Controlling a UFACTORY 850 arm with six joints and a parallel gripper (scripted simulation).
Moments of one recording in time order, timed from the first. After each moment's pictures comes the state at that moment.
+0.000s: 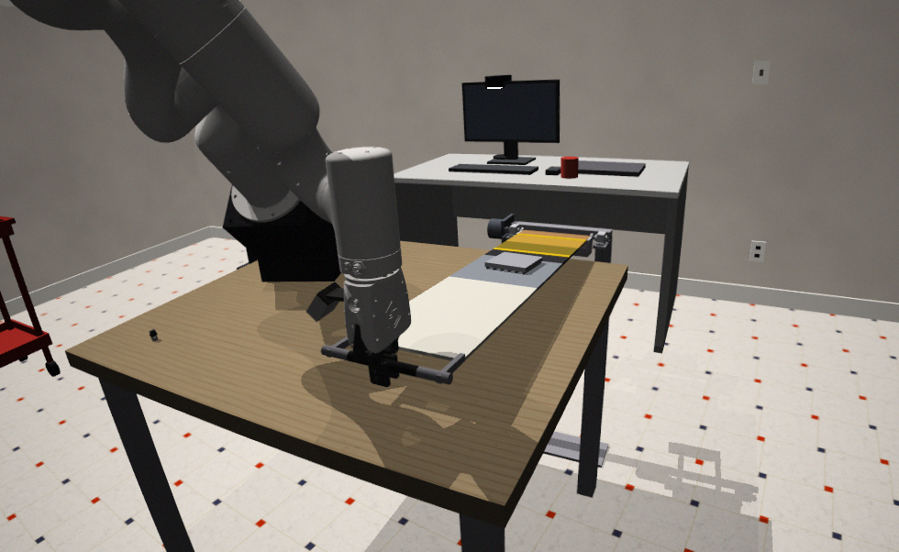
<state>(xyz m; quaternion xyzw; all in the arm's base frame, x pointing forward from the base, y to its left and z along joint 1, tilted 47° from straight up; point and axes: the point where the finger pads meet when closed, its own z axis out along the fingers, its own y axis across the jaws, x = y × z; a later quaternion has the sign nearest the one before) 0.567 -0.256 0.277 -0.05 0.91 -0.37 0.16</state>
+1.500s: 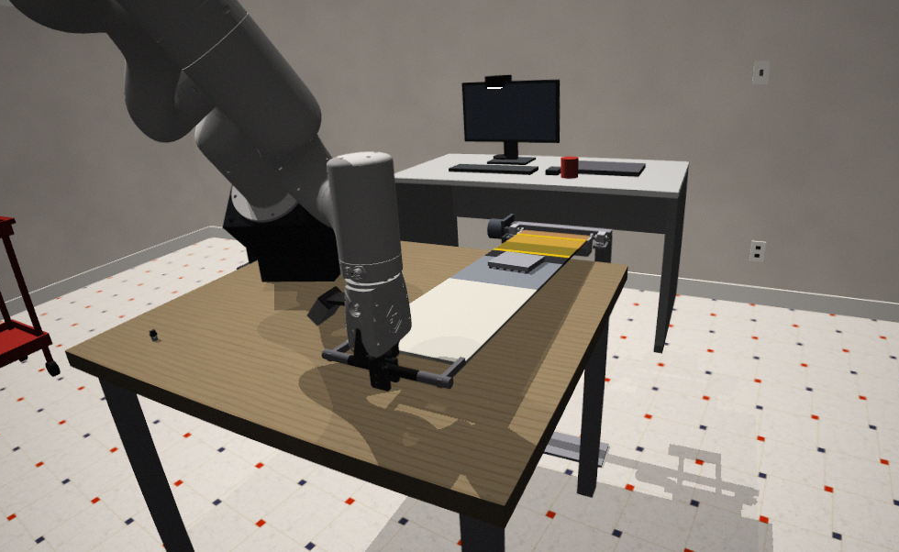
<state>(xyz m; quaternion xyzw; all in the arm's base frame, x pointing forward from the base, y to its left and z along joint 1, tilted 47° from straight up) 0.570 -0.260 0.273 -0.05 0.91 -0.37 0.16</state>
